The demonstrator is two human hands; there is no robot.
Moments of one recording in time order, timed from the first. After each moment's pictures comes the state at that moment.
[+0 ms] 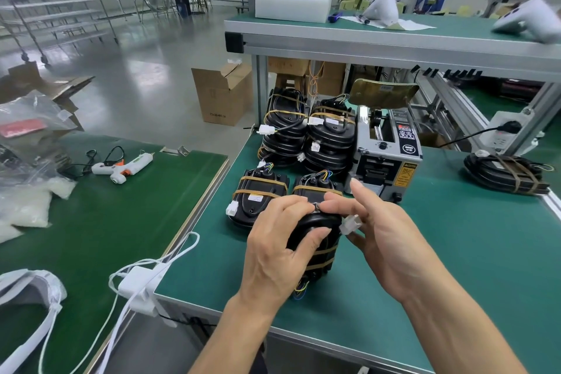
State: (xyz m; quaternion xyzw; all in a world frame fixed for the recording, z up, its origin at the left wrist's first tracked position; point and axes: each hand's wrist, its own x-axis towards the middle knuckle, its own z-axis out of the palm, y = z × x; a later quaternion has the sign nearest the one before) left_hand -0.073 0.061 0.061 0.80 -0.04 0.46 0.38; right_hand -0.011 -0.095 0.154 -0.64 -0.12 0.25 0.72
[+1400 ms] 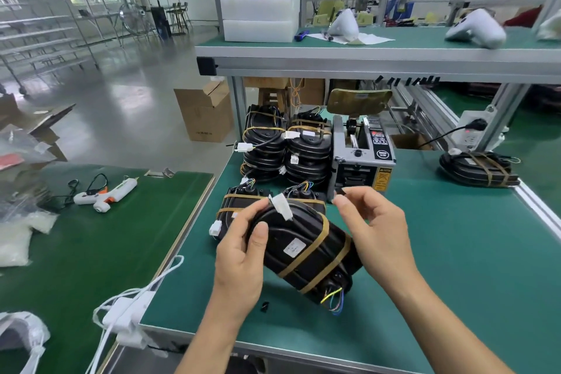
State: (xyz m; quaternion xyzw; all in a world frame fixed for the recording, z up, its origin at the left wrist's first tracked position) left_hand -0.080 0.074 0.074 0.71 0.06 0.34 0.61; right_hand 0.026 -0.114 0.113 -0.75 -0.22 -0.10 0.62
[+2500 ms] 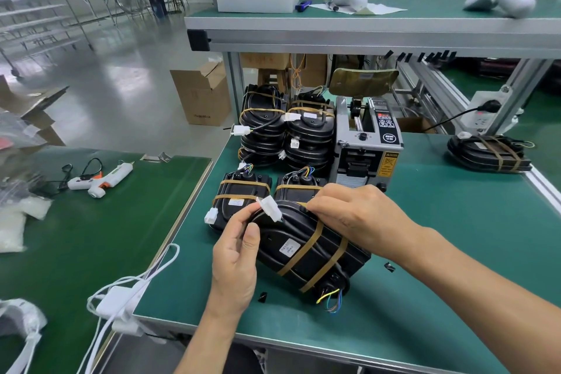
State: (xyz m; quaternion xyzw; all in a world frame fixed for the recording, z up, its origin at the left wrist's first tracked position) left_hand -0.067 0.085 0.024 0.67 0.08 0.34 0.66; right_hand 0.072 -0.115 0.119 -0.74 -0.62 -0.19 0.17
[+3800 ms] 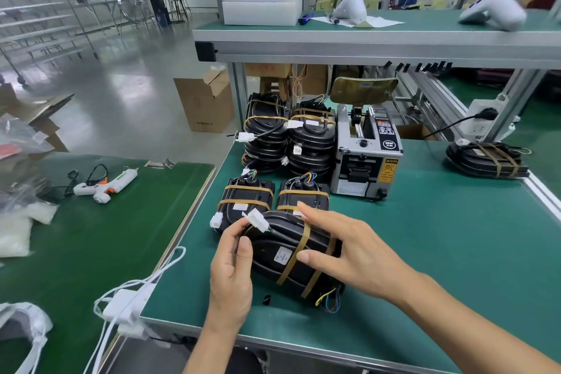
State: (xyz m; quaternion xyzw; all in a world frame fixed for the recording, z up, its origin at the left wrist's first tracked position) left_hand -0.085 0.090 0.009 0.68 0.11 0.35 0.63; right_hand 0.022 -0.115 0.100 -0.82 -0.45 0.04 0.35
